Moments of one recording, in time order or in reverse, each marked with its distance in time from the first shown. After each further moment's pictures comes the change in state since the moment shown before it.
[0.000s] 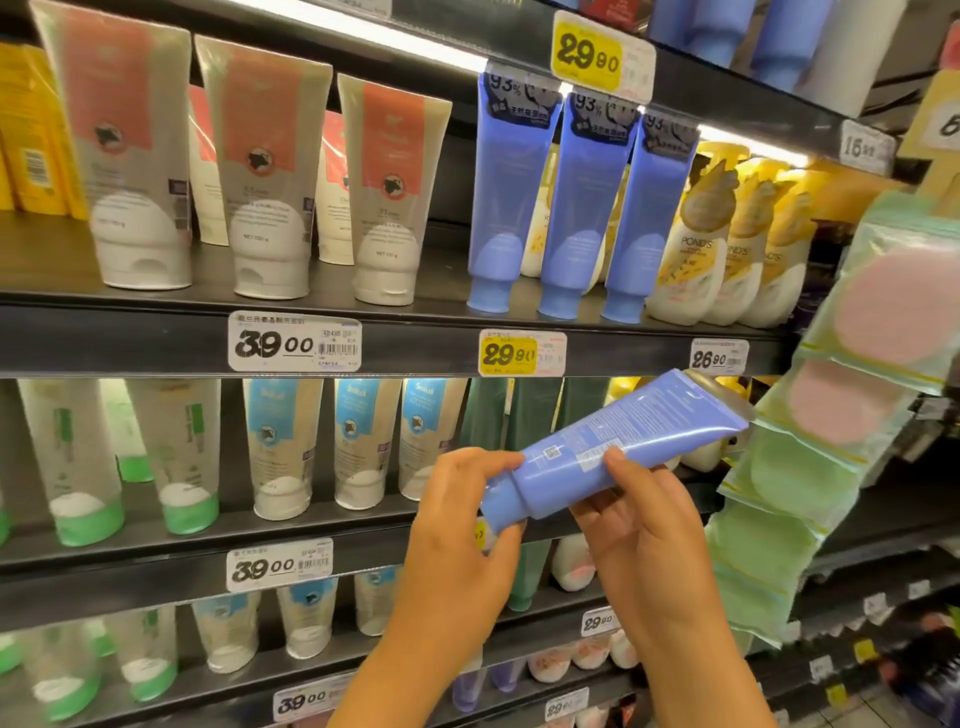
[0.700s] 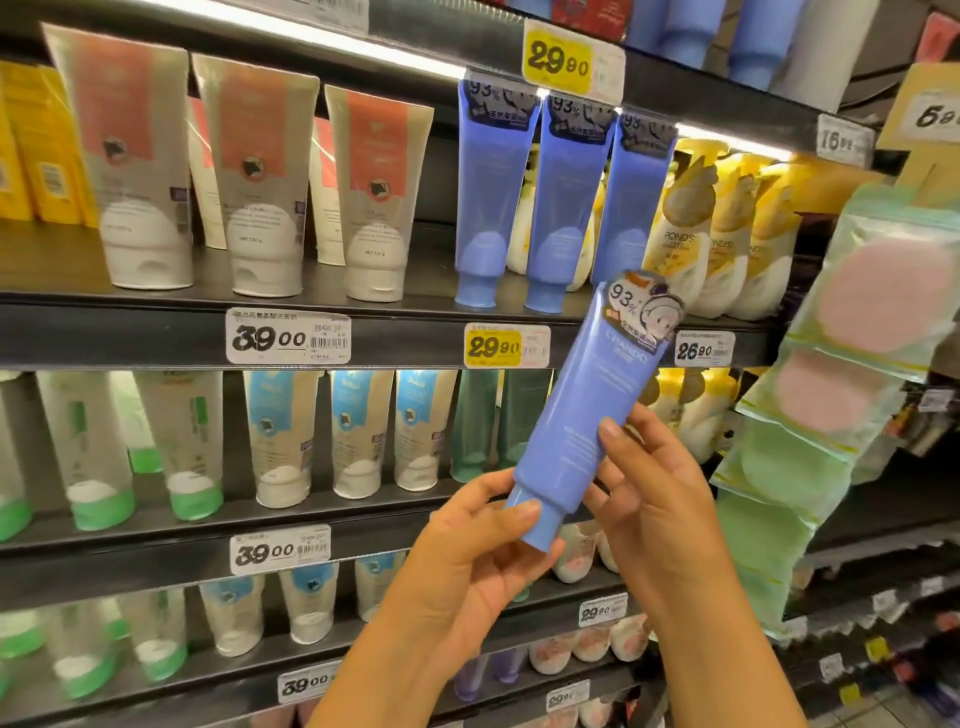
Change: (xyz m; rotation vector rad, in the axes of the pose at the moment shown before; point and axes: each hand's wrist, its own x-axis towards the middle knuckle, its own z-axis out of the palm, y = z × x) left_hand -0.004 0.025 0.004 -1.195 -0.262 -0.802; right_hand 0.003 -0.022 -0.009 -0.040 -0.039 0.007
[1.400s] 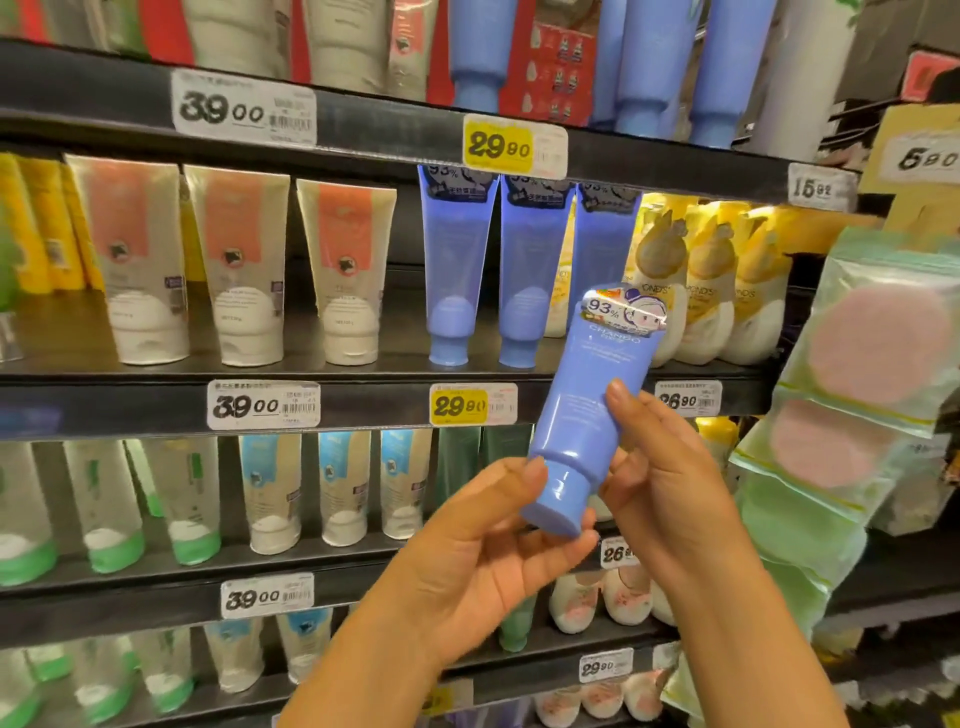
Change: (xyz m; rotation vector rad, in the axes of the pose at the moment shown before) left_hand 0.019 0.029 0.075 -0.092 -0.022 -0.073; right_hand 0.041 -0.066 -0.003 0.040 -0.122 0.046
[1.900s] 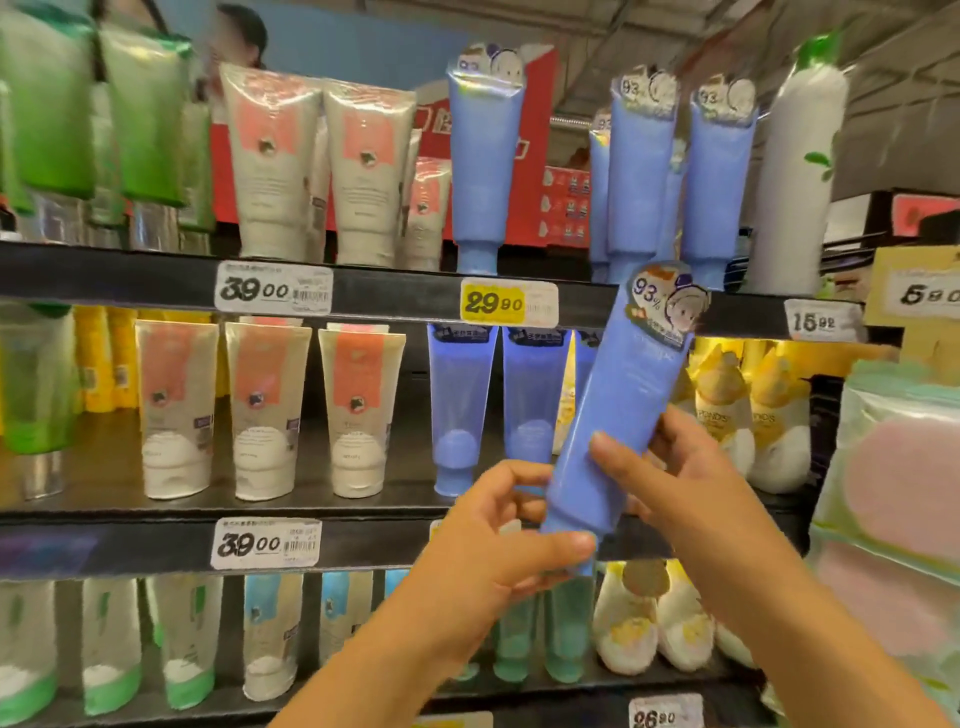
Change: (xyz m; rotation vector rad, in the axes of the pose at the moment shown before) left_hand 0.045 0.047 0.042 0.720 0.046 0.367; right_hand 0.050 -0.065 0.011 -0.419 -0.189 -0.211
